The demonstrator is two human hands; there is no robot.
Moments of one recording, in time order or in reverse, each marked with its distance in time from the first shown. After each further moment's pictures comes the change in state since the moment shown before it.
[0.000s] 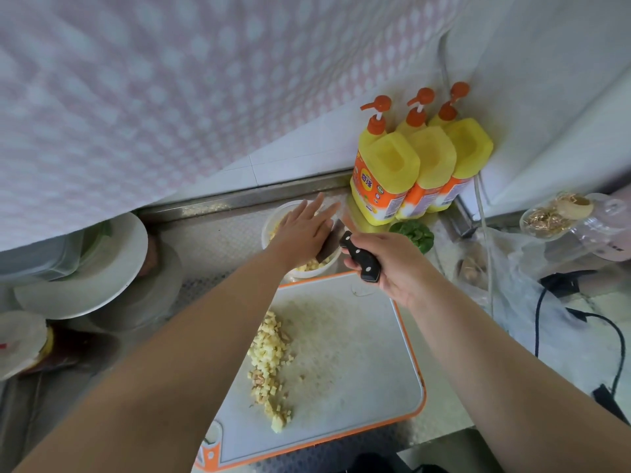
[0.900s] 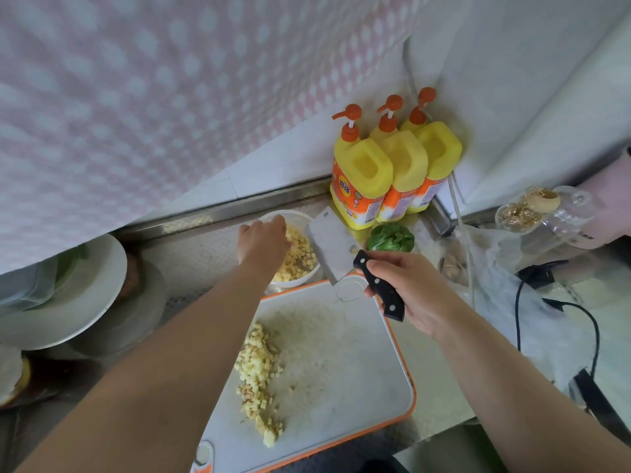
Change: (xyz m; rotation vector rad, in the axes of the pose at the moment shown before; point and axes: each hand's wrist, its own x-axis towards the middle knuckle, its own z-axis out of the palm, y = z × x) left_hand 0.007 -0.011 -0.005 0.286 0.218 -0.254; right_hand -0.038 0.004 -0.039 -0.099 0.063 -0.116
